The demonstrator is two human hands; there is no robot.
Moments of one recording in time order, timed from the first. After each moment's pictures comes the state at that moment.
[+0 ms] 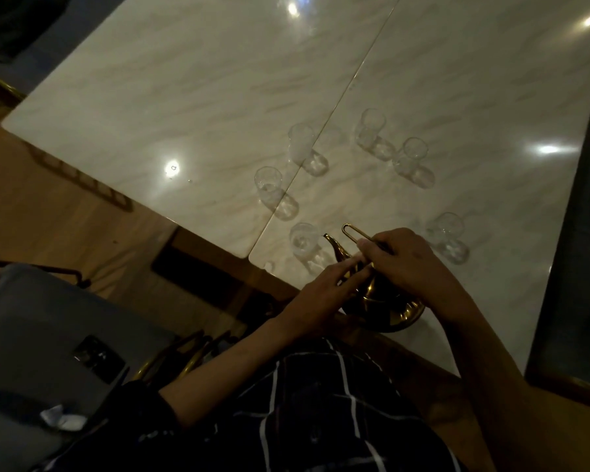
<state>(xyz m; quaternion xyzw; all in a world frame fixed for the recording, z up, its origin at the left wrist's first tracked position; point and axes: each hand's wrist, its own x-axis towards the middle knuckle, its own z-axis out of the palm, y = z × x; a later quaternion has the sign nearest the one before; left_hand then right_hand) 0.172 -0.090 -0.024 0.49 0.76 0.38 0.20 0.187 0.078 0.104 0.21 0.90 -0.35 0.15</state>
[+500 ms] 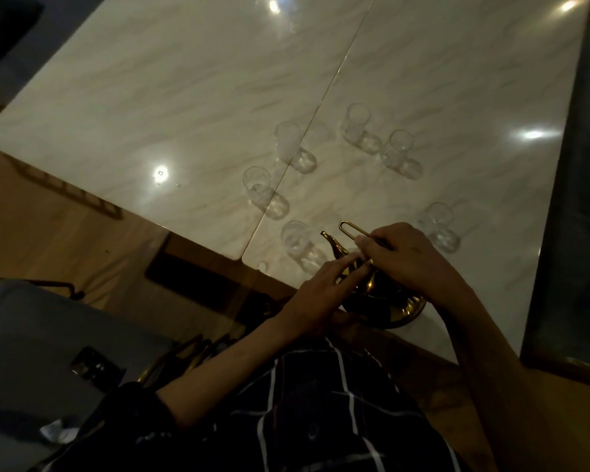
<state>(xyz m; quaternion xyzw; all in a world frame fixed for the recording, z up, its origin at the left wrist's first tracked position) 0.174 -0.085 -0.017 0.50 0.76 0.36 0.19 0.194 0.081 0.115 0.22 0.90 -0.35 0.15</state>
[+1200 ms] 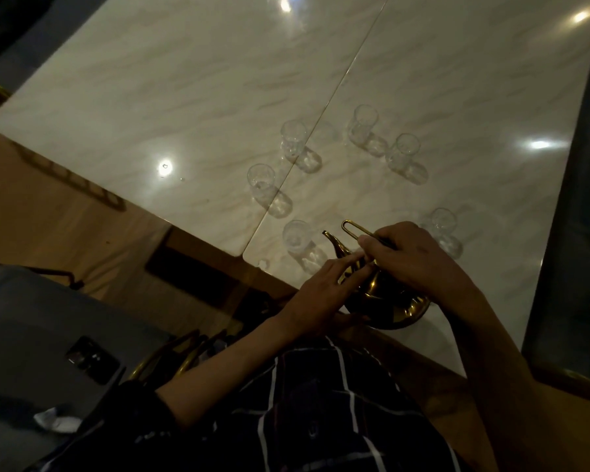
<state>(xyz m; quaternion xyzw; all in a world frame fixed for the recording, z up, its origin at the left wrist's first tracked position) 0.176 -0.081 -0.009 0.50 0.77 0.37 0.16 0.189 0.083 0.125 0.21 0.90 -0.34 0.17</state>
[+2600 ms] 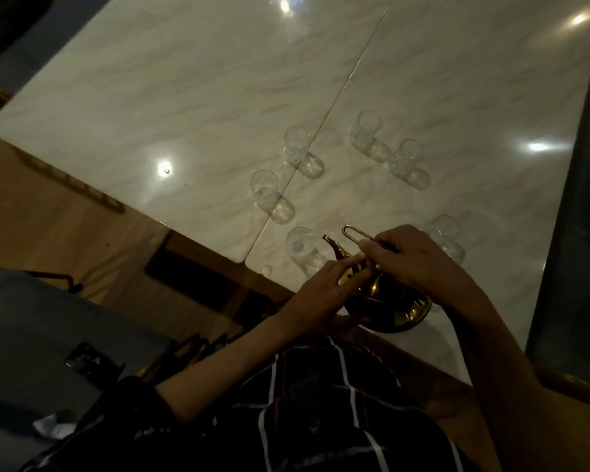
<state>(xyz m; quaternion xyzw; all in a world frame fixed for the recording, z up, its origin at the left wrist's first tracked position) 0.157 -0.084 -0.015 0.51 0.77 0.35 0.16 0.172 0.085 0.123 0.21 0.89 -0.35 0.19</state>
